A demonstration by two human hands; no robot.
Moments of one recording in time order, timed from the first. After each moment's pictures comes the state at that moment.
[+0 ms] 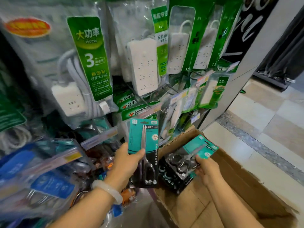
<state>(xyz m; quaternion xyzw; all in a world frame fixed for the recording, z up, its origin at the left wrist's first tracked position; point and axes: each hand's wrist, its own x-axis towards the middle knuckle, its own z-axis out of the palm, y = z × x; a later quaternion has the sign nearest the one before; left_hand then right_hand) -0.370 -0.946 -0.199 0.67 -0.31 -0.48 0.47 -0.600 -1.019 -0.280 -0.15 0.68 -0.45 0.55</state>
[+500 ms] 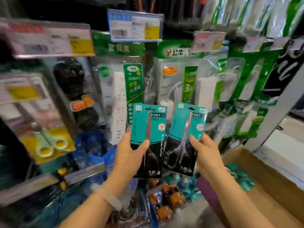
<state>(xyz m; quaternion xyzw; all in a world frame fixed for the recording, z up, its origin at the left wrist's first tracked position) -0.193 -0.780 -0.107 0.66 -0.39 -0.24 0.59 -0.362 -0.872 -0.122 -0.50 0.42 -0.50 0.57</state>
